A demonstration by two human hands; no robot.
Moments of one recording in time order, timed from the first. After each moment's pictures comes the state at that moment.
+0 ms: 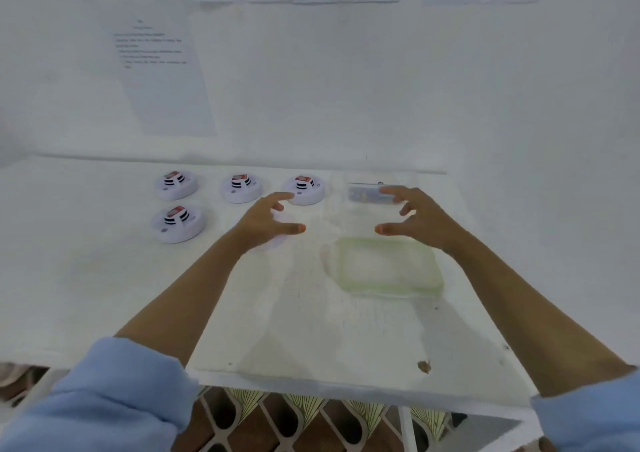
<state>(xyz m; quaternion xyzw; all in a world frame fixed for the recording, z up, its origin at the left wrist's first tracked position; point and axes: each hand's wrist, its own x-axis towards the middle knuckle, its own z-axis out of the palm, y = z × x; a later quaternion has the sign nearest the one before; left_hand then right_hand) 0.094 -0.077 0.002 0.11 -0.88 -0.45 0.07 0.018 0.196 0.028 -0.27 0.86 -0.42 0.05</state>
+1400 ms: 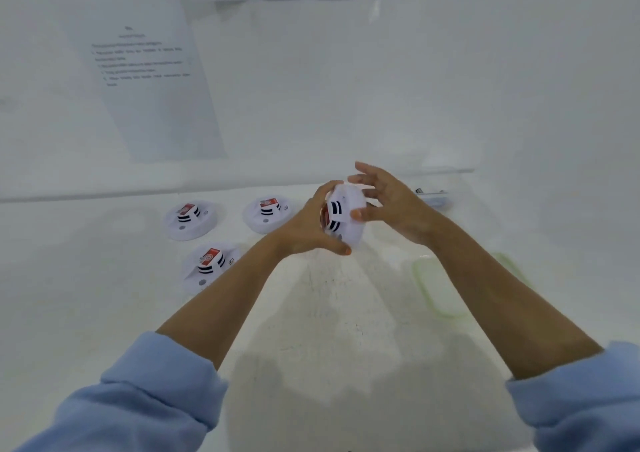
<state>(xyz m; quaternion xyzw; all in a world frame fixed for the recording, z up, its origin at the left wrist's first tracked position) 0.039 -0.152 0.011 -0.12 -0.84 -0.52 -0.06 0.006 0.029 0.036 -0.26 0.72 -0.63 0.14</state>
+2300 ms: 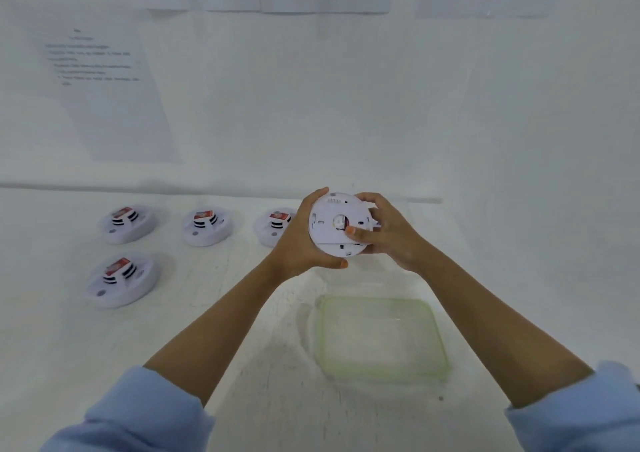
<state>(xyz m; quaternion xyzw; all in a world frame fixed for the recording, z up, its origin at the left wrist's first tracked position) -0.014 -0.021 -0.005 -0.10 -0.79 -0.59 0.11 -0.068 0.150 0.026 -0.23 0.72 -0.63 0.20</state>
